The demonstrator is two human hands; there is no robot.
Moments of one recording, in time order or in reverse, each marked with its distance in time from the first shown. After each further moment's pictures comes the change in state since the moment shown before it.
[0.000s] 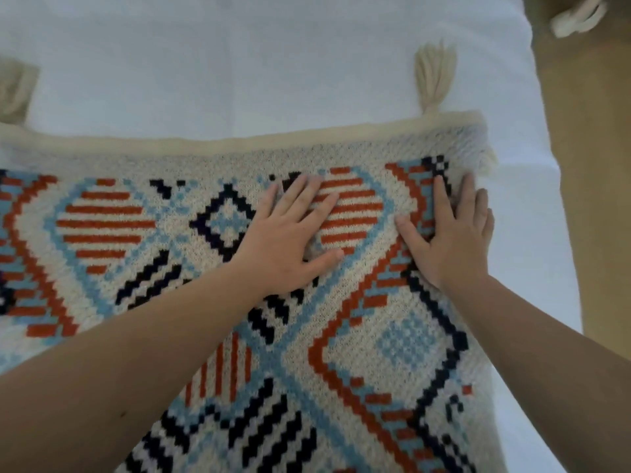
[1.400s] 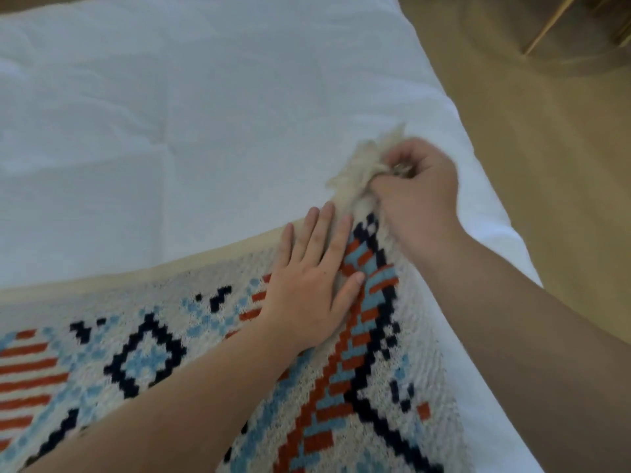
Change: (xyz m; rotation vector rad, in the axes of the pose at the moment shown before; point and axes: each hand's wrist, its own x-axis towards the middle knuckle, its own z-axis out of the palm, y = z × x) left_hand 0.125 0.075 -0.027 -0.060 0.225 0.024; right_hand 0.122 -0.035 -0.106 1.165 0.402 -0.047
